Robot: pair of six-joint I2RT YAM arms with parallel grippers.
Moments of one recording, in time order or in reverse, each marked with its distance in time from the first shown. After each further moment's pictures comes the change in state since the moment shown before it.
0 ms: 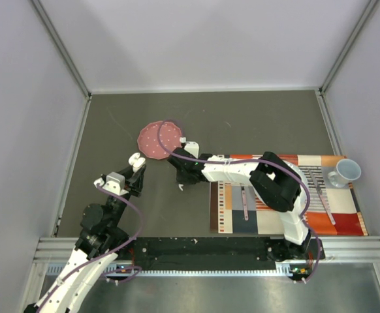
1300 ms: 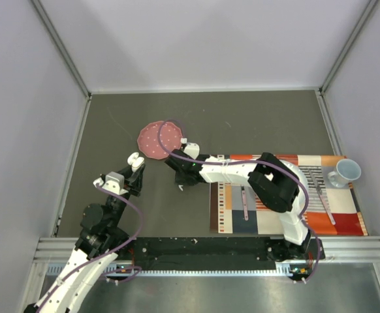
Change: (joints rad) left arm 0.000 0.000 0.000 0.000 -0.022 0.000; right arm 0.023 0.014 0.026 -0.037 0.028 0.084
